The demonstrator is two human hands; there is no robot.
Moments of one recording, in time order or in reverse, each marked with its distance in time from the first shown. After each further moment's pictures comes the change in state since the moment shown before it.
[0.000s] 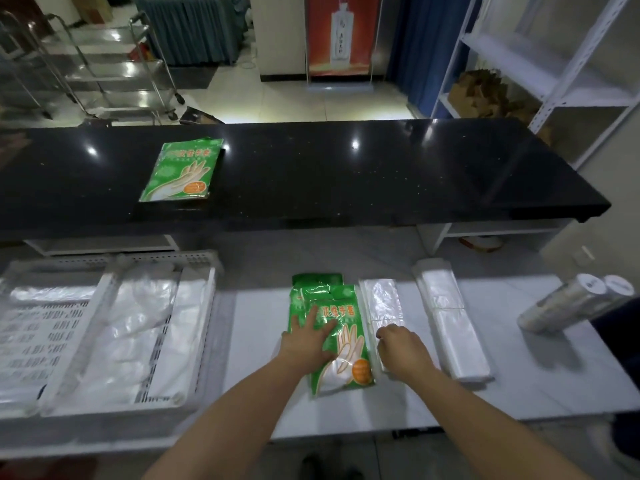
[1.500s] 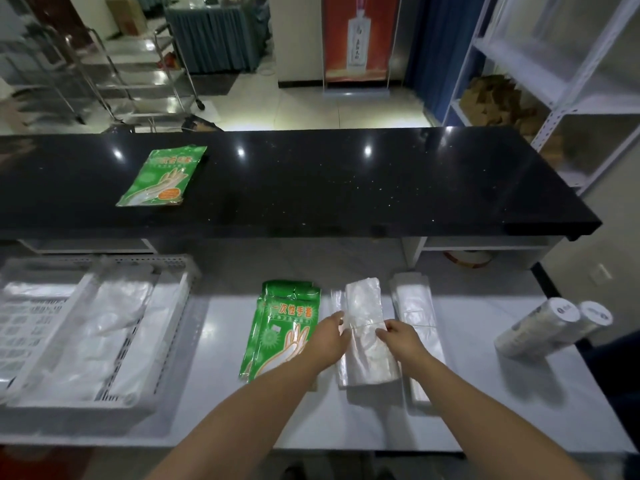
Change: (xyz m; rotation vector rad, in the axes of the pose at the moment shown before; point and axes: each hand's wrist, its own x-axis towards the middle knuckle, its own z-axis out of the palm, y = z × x) left_hand 0.047 0.134 -0.020 -0.718 0.186 -0.087; right_hand 0.032 0.091 -0.034 1.093 -0.144 0.338
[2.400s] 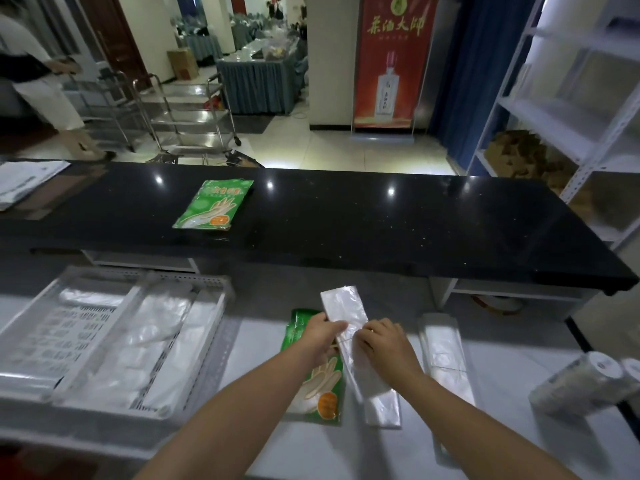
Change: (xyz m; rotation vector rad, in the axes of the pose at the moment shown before) left_hand -0.001 0.007 -0.096 -0.993 0.098 -0.307; right_hand -0.009 -0.072 0.050 -0.889 0.262 -1.076
